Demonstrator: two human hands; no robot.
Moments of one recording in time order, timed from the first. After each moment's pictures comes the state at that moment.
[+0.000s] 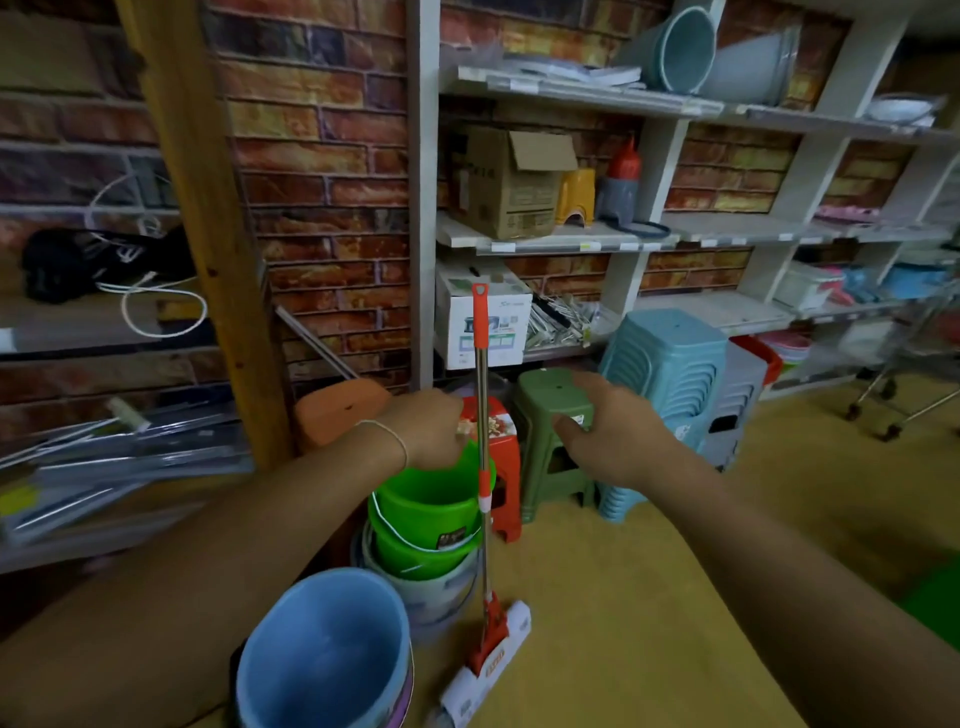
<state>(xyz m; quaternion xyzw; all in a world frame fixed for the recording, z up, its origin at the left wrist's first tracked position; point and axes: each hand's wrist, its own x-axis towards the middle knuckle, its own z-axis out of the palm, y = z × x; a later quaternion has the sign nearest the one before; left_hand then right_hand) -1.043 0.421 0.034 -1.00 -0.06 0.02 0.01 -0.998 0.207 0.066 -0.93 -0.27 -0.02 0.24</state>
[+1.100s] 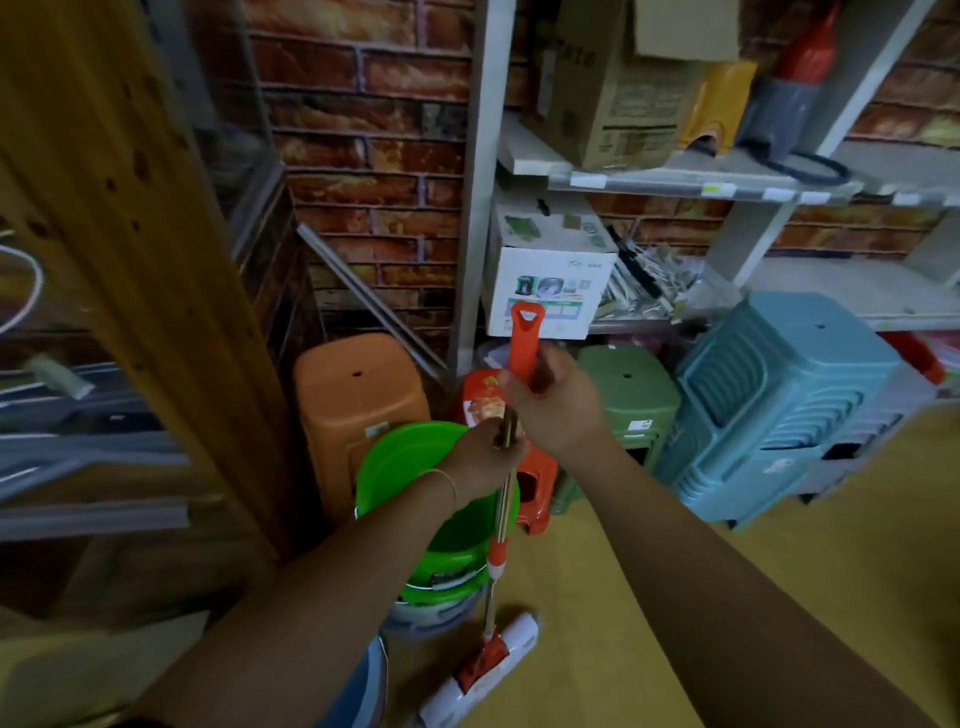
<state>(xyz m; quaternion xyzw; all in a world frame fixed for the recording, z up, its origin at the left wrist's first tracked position) -0.760 0.497 -0.127 -0.83 -0.24 -0.04 -0.50 -0.703 0.408 -0.037 -0.84 -0.31 0.05 0.45</state>
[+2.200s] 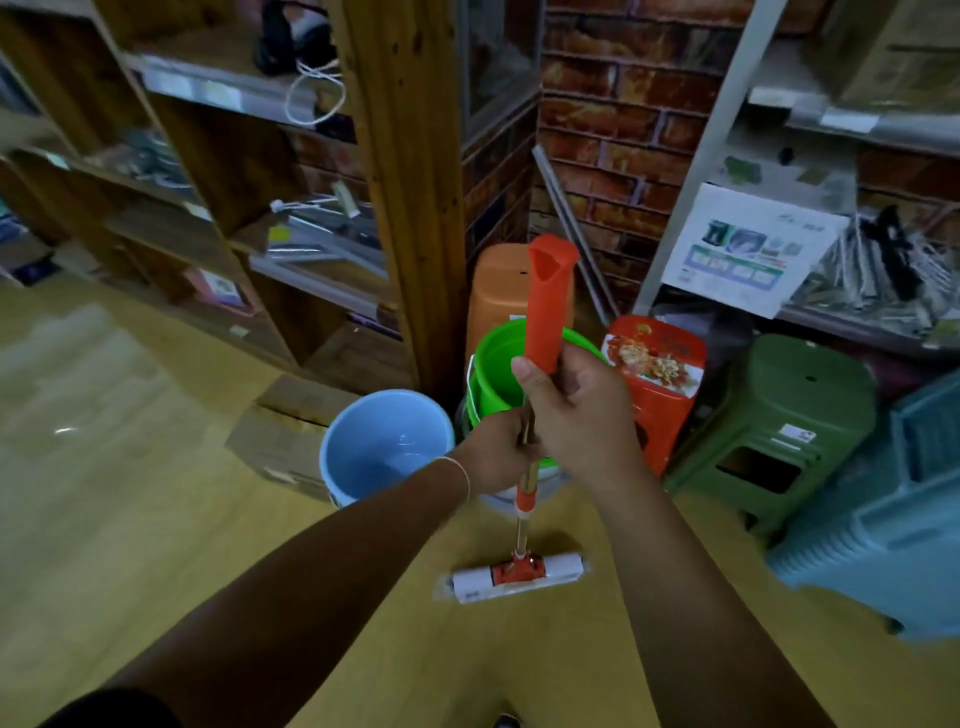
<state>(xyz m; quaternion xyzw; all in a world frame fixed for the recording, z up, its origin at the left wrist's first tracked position) -0.883 0.289 -0.141 -0.79 -0.41 -0.12 -0.45 -0.785 0.229 -0.069 -0.61 -0.51 0.24 0.56</state>
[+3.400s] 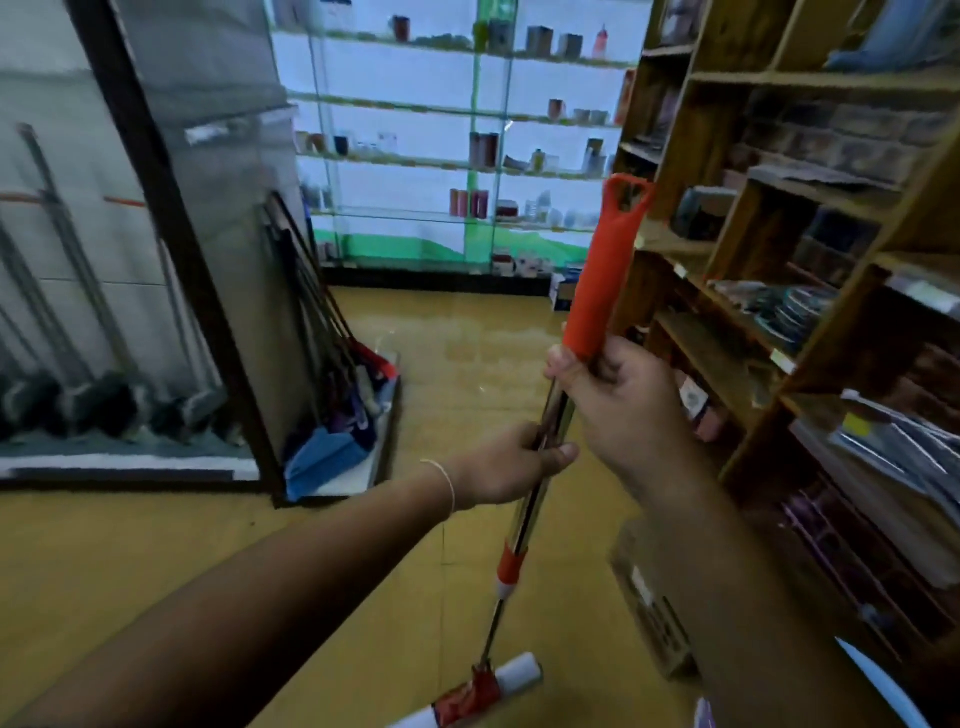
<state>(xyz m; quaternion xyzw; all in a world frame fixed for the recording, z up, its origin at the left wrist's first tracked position) -1.531 0.114 -0.009 -0.52 -0.68 -0.37 -0.35 -1.419 0.175 0.051 -0.22 -0.76 0.46 0.40</state>
